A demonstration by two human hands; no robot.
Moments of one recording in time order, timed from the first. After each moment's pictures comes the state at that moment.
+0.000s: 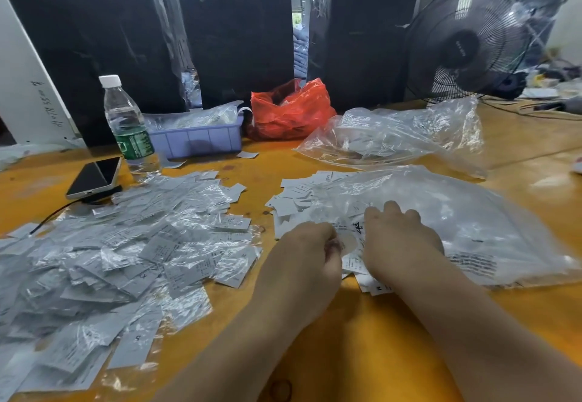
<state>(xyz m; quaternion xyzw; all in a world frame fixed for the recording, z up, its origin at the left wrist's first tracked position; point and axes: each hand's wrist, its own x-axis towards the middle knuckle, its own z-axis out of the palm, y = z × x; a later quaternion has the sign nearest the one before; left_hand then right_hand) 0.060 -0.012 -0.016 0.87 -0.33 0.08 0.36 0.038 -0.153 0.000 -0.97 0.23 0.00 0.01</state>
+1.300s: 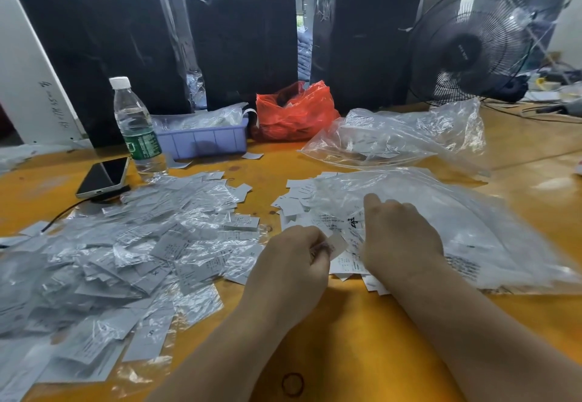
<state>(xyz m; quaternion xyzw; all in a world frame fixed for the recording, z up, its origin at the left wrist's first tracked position) 0.065 0.011 -0.021 0.87 -0.29 0.07 0.39 0.034 -0.137 0.003 -0.97 0.19 -0.15 0.05</state>
